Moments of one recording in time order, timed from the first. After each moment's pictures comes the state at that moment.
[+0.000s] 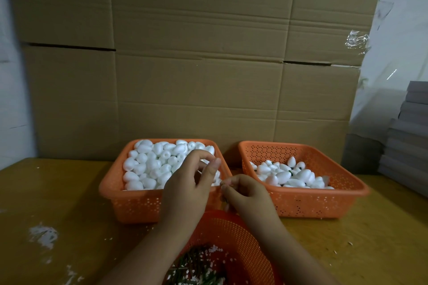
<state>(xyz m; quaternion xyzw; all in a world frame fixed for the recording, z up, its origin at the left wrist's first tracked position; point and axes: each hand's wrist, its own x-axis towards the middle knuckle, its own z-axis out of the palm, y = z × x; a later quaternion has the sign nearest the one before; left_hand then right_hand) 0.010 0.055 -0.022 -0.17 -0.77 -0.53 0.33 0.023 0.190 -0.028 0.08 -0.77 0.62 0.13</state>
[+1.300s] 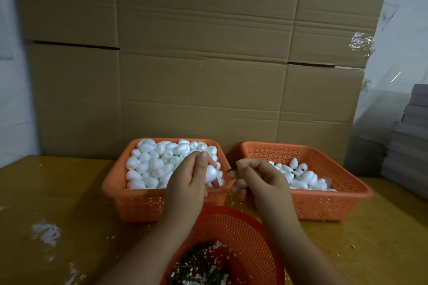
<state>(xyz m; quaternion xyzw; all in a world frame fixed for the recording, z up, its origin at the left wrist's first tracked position) 0.006 0.053 -0.022 -0.16 -0.72 -0.62 0.27 0.037 0.192 -0.004 0.12 -0.63 0.75 0.17</state>
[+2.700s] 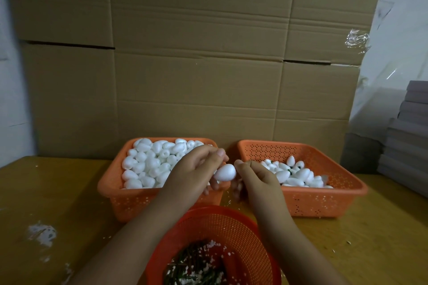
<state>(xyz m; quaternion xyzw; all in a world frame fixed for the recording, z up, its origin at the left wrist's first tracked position) 0.019 0.052 0.015 -0.21 -0.74 -0.63 0.10 0.035 0.189 -0.004 0.09 -0.66 0.73 0.16</state>
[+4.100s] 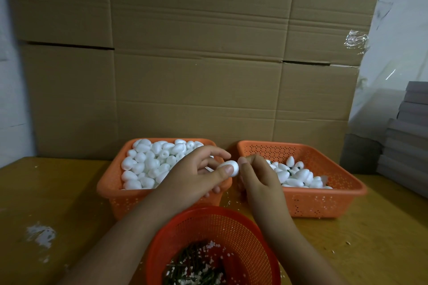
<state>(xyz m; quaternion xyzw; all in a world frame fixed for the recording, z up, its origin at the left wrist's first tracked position) 0.017 0.044 0.015 -0.26 -0.75 -0.60 0.05 0.035 0.192 -0.002 0.12 -0.70 0.67 0.24</state>
